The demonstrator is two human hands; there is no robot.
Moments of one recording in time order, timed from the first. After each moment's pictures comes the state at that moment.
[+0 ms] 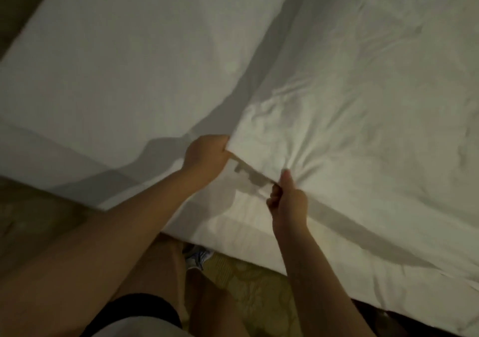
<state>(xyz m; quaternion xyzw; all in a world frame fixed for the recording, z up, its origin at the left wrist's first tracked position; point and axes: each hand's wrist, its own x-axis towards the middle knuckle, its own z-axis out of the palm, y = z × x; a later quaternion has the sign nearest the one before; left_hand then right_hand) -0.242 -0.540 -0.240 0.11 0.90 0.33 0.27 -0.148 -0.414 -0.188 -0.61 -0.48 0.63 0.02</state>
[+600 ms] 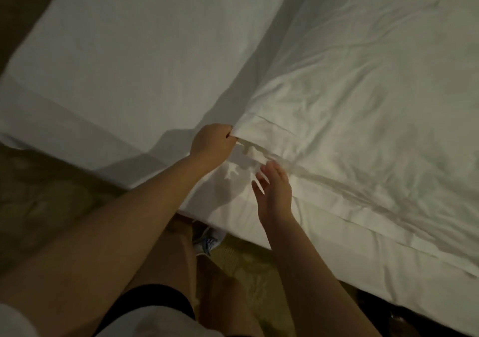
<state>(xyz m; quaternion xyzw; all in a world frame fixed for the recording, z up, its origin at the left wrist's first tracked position) -0.208 -0.534 -0.248 0.04 0.90 0.32 0.29 -0.104 -0.429 -0.227 -0.55 -0.43 0.72 -0.04</state>
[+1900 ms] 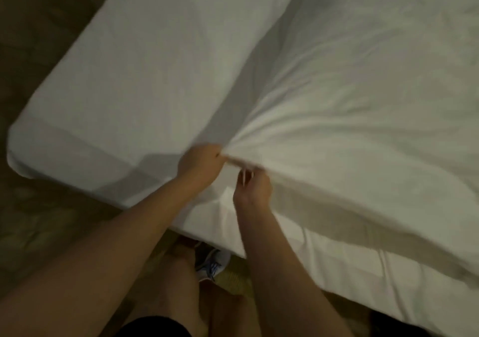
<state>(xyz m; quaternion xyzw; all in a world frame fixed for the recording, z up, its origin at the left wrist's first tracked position) -0.211 -0.557 -0.195 0.06 0.93 0.24 0.28 -0.165 -0.462 -0.221 -0.56 -0.20 0.79 0.16</state>
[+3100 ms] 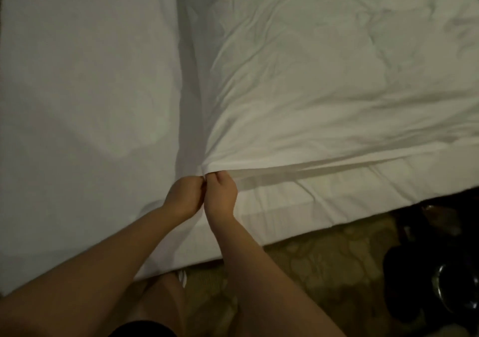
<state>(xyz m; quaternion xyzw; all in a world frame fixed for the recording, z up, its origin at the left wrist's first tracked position) -0.253 -0.583 -0.223 0.27 0.84 0.19 0.43 -0.195 -0.535 -0.204 -0.58 -0.56 0.59 0.08</state>
